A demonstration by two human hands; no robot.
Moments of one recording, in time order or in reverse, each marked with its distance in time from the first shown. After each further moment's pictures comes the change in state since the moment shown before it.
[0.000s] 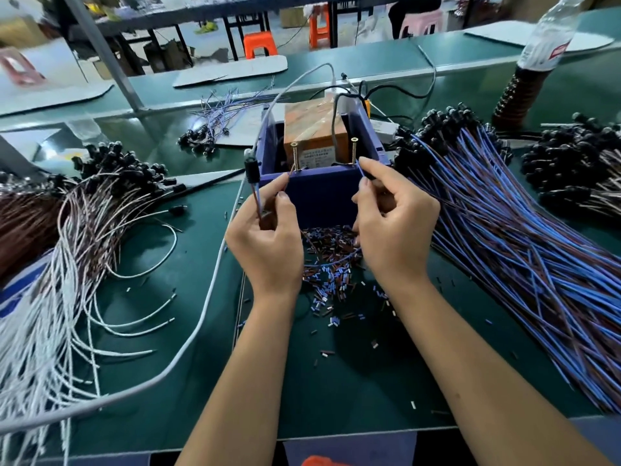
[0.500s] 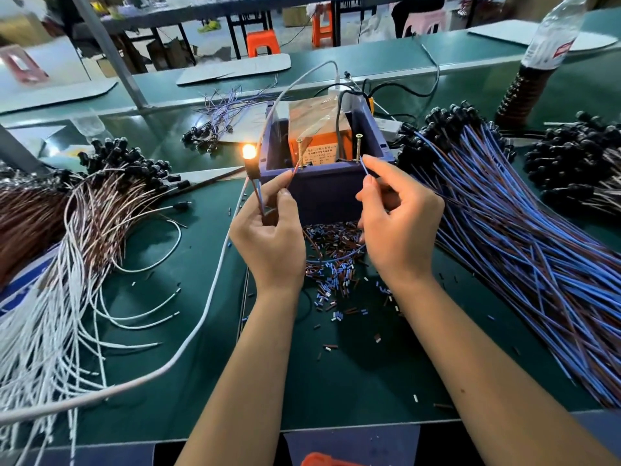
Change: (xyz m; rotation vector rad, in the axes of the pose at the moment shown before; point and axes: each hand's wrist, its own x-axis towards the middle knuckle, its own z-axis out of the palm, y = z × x) left_hand 0.001 -0.002 0.000 -0.070 0.016 -0.040; right_hand 0.000 -0.001 -0.001 -0.022 0.004 -0.031
